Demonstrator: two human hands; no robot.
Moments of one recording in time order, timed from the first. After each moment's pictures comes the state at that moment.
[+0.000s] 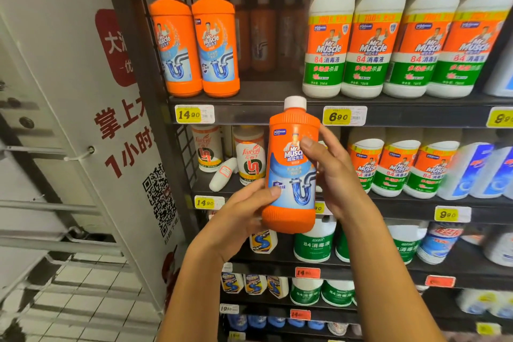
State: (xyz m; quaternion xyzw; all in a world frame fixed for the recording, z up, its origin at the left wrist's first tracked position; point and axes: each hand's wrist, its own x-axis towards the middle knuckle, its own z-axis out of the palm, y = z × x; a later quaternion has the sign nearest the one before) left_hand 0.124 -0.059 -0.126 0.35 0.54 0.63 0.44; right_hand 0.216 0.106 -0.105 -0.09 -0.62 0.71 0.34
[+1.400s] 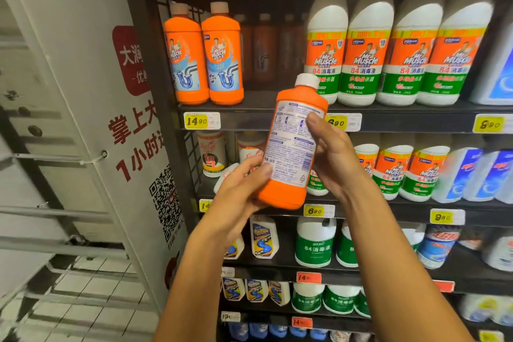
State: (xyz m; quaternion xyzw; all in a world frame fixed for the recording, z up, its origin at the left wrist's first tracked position) left_hand 0.129 -0.066 -0.104 0.36 0.49 0.71 0.35; right_hand 0.217 0.092 -0.063 -0.03 -0.59 0.74 0.34
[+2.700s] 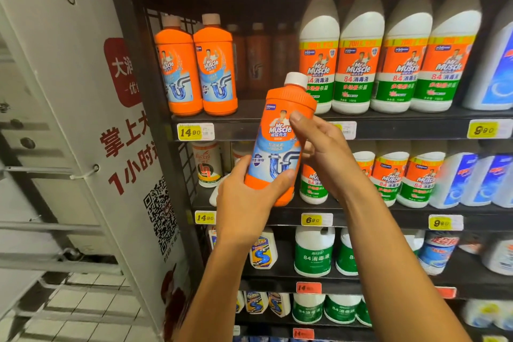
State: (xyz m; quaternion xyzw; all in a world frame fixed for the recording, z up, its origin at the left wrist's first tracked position) left_hand 0.145 -0.044 -0.095 0.32 0.66 0.67 0.06; right_hand 0.210 0.099 -0.047 -0.05 -0.64 0.69 0.35
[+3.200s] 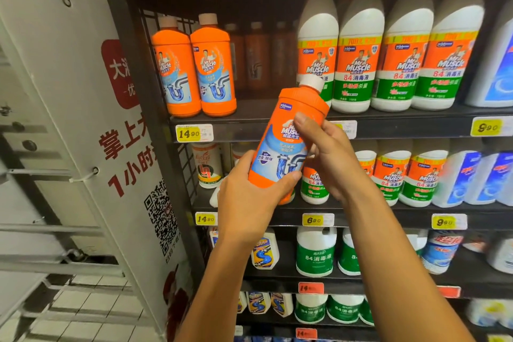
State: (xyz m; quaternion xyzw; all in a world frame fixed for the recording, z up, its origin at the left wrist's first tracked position) left_hand 0.149 -0.038 -0.087 0.35 0.70 0.62 0.00; right_hand 0.210 0.104 -0.051 -0.08 -0.60 0.71 0.36
